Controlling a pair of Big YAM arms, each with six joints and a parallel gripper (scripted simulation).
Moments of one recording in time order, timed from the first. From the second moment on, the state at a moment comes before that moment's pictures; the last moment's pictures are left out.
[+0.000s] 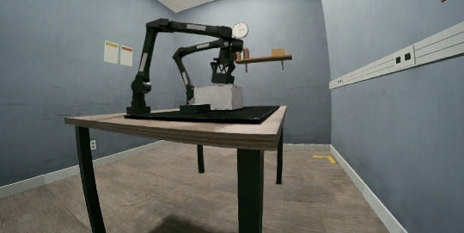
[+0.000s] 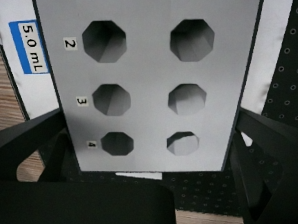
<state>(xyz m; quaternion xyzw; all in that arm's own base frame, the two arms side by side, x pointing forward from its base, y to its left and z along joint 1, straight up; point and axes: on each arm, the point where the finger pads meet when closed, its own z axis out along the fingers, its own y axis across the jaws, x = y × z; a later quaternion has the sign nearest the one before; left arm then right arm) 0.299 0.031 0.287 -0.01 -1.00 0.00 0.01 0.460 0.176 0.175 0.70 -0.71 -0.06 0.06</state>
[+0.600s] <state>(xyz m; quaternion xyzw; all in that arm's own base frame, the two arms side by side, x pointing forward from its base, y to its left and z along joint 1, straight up) 0.299 0.031 0.287 -0.01 -1.00 0.00 0.01 0.459 0.176 0.175 0.70 -0.71 -0.06 0.06</state>
